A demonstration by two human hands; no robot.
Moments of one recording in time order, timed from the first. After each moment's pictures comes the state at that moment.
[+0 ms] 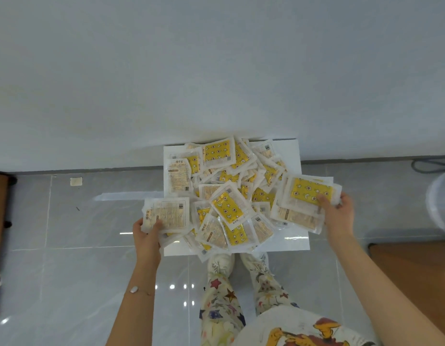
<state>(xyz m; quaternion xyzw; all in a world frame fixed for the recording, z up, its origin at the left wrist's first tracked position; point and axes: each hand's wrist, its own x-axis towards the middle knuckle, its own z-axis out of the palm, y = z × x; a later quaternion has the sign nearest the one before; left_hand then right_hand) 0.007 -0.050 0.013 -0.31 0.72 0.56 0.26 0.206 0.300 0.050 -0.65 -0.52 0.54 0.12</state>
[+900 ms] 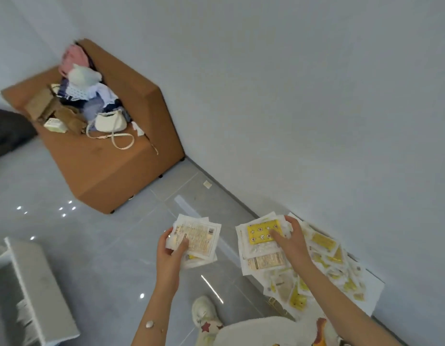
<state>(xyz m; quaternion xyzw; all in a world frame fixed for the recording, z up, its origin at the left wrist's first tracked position) 0.137 -0.255 0.327 -0.35 0.61 0.71 -0.07 0.051 0.018 0.325 -0.17 -0.74 0.64 -0.16</state>
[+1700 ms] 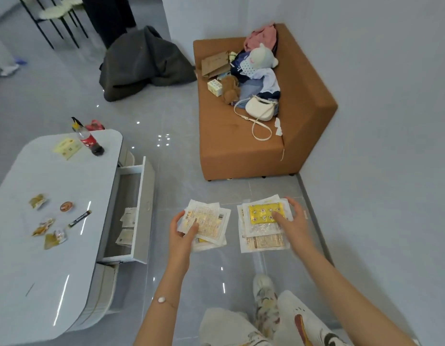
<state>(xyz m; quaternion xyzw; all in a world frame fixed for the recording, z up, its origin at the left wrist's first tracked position) 0.226 -0.575 0.328 -0.50 0.47 0.67 -0.28 -0.003 -0.418 0.356 0.08 -0.73 0.59 -0.34</state>
